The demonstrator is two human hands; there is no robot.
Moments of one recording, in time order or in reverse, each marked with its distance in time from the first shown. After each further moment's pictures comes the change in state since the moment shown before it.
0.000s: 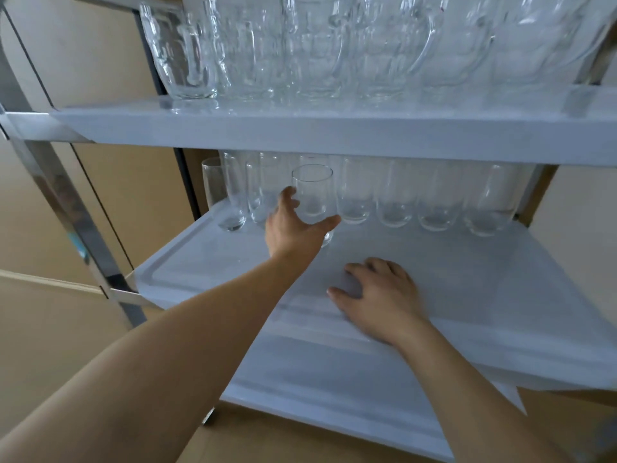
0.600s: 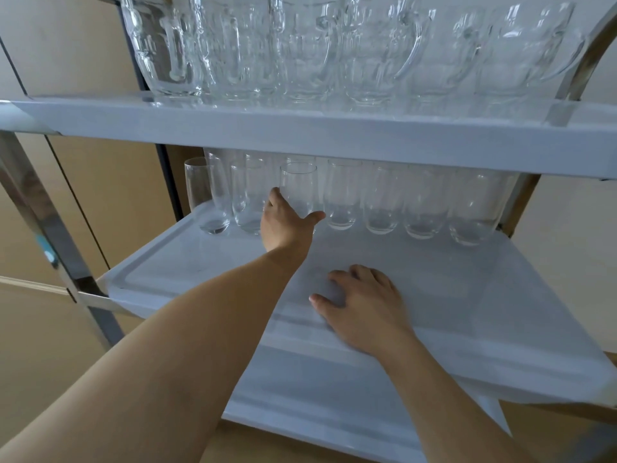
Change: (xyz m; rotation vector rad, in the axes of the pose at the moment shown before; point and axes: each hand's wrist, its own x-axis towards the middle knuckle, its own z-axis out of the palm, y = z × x) left_hand 0.024 0.009 0.032 0.075 0.038 -0.071; right_hand -0.005 -0.002 -0.005 0.024 -0.004 -0.021
